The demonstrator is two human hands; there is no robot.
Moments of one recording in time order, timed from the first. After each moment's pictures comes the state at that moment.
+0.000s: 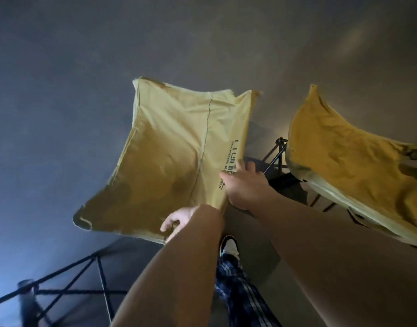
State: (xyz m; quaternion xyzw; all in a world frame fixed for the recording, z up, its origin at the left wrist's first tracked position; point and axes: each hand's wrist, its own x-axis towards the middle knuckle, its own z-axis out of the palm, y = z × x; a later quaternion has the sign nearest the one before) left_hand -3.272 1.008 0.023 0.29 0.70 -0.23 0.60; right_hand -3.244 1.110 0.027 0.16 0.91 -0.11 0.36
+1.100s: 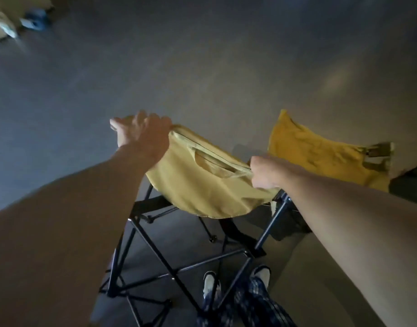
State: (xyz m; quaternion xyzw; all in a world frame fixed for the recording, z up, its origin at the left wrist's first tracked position) left_hand -3.307 0.903 0.228 0.28 0.95 -0.13 -0.03; right_hand -3.140 1.091 0.191 0.23 0.92 -0.11 0.29
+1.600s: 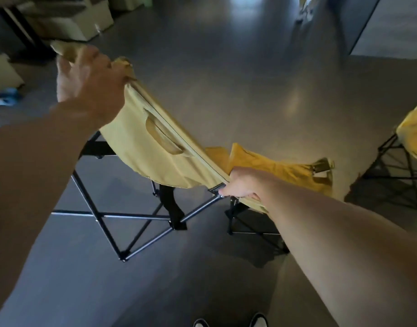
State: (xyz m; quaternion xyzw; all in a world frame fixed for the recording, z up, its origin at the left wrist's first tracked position) left_hand -3.313 1.054 0.410 0.42 0.85 -0.08 -0.32; right_hand -3.074 1.195 0.283 0.36 0.86 -0.28 0.25
